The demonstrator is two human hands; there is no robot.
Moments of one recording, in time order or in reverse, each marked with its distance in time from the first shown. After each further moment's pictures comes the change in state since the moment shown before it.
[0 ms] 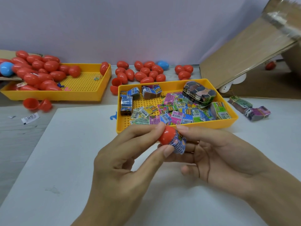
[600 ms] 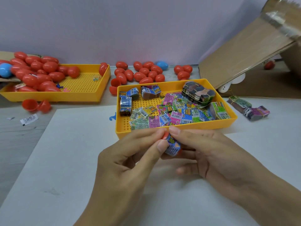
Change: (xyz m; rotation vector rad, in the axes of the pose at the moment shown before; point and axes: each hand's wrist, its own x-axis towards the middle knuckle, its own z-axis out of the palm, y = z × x) left_hand 0.001 0.003 0.007 -0.149 0.058 -0.195; right_hand 0.002 0.011 0.006 -0.237 0.165 -0.167
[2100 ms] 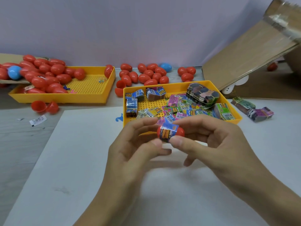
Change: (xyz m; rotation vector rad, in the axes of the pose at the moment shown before) left_hand 0.007 -0.003 -0.012 -0.283 -0.064 -0.260; right_hand 0.002 0.009 -0.005 -0.364 0.111 -0.536
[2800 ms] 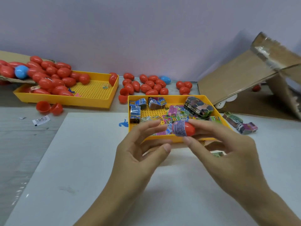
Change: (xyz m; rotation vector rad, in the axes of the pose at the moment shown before) left_hand 0.004 -0.002 -0.004 0.062 0.009 0.032; right_hand -0.008 -0.012 0.000 -0.554 0.262 -0.382
